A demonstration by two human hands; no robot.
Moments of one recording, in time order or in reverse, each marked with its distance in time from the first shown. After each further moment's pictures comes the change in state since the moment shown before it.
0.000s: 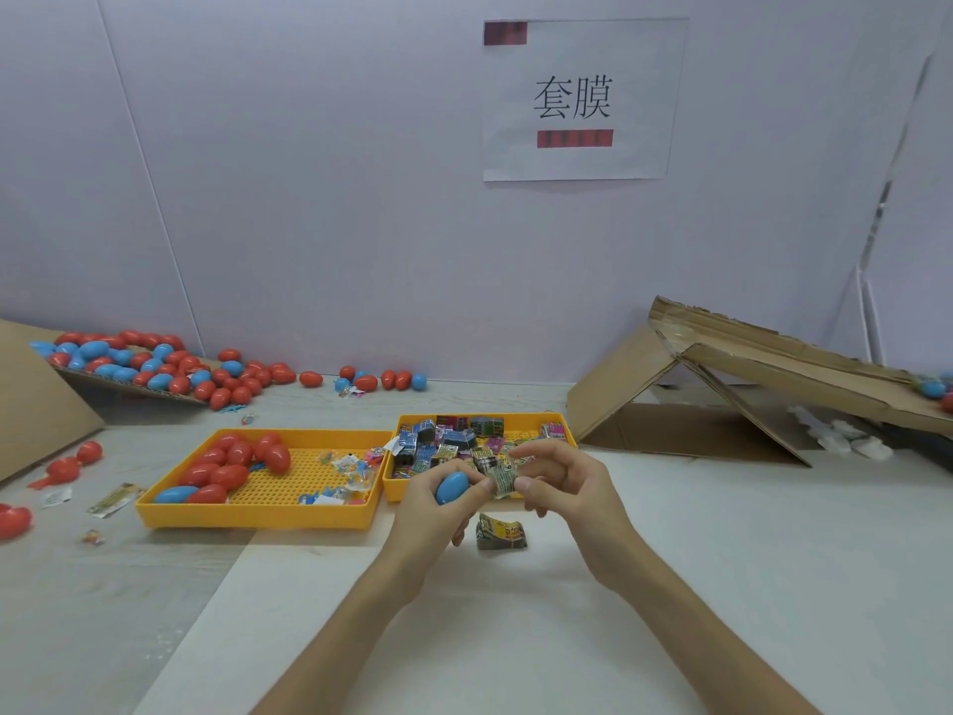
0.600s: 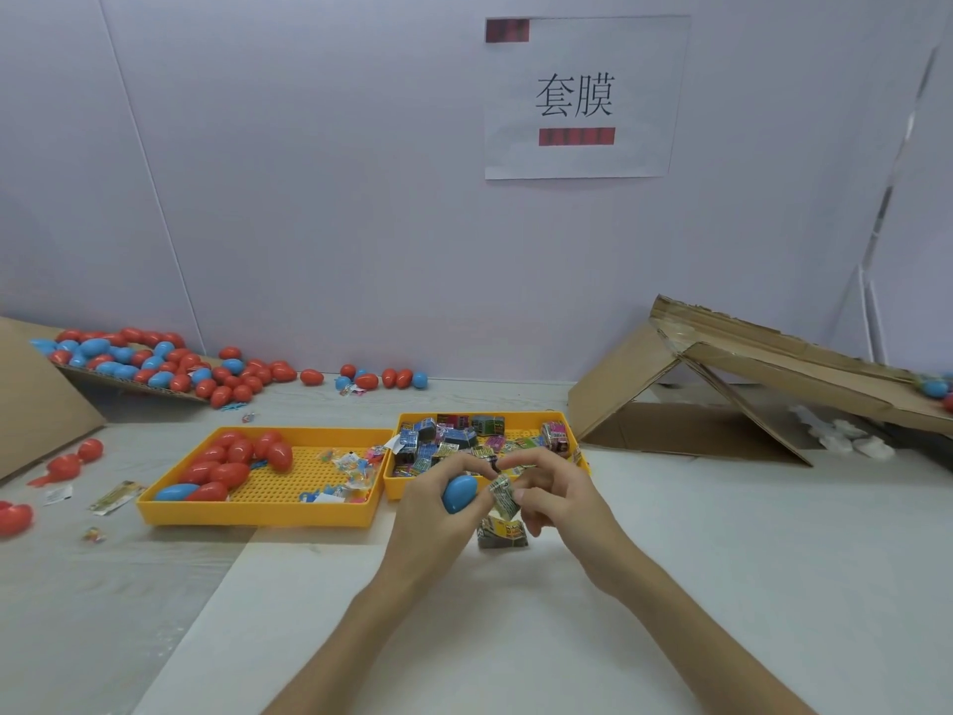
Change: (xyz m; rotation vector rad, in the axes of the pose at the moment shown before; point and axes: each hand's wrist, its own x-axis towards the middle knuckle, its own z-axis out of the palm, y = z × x) left_hand -0.002 -0.003 0.002 0.283 0.089 0.315; right_hand 0.002 0.006 0.005 -0.122 -0.074 0.110
